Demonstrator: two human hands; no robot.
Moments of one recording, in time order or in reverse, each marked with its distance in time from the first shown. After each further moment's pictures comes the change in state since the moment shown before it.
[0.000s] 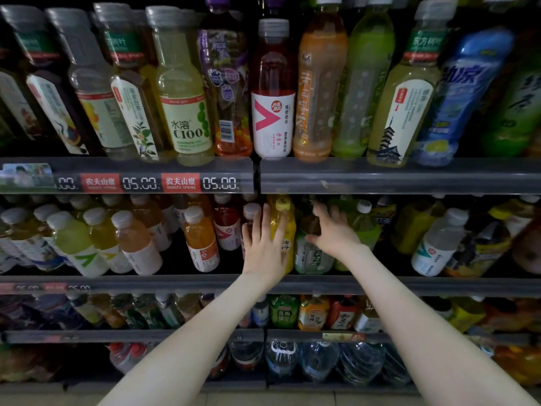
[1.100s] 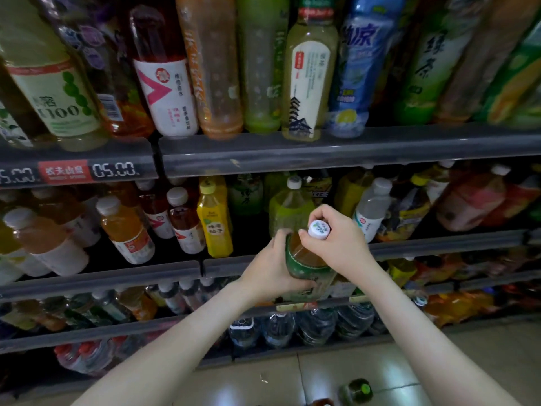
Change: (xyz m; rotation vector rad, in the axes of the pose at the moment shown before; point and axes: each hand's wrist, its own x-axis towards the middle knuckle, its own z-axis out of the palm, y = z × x) left_hand -0.020 0.131 0.009 -0.772 -0.345 0.178; right_hand -0.118 0.089 -0.066 0.503 0.228 -0.050
